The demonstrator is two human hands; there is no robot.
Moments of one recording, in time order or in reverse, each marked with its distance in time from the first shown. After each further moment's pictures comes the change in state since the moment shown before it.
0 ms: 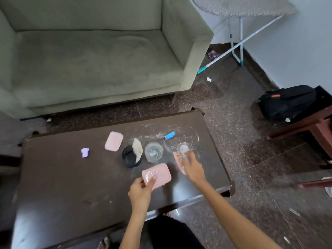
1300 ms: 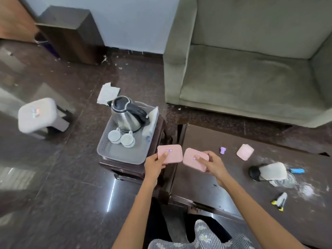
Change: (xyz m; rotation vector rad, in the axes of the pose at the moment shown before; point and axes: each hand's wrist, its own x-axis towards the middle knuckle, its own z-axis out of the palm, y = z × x) left_hand -0.021 0.056 -0.532 -0.302 0.275 0.026; right_hand -0.281 -0.354 0.268 0.334 -0.604 -0.149
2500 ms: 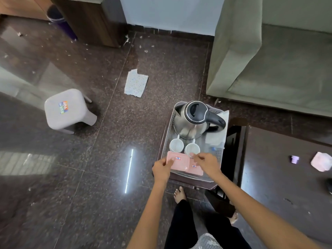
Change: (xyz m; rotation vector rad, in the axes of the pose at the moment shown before) left_hand 0.172 0.003 -0.271 0.260 0.093 -0.096; right_hand 0.114 -0.028 0.349 -0.603 -0.025 -0.025
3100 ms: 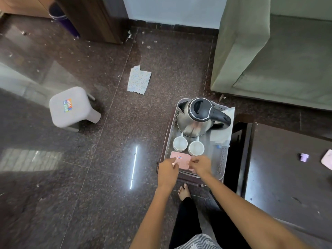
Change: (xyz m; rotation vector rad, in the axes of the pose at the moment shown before) left_hand -0.015 0.009 0.000 0.440 -0.072 0.156; right_hand 0.021 0.011 0.056 0.076 0.027 0.124
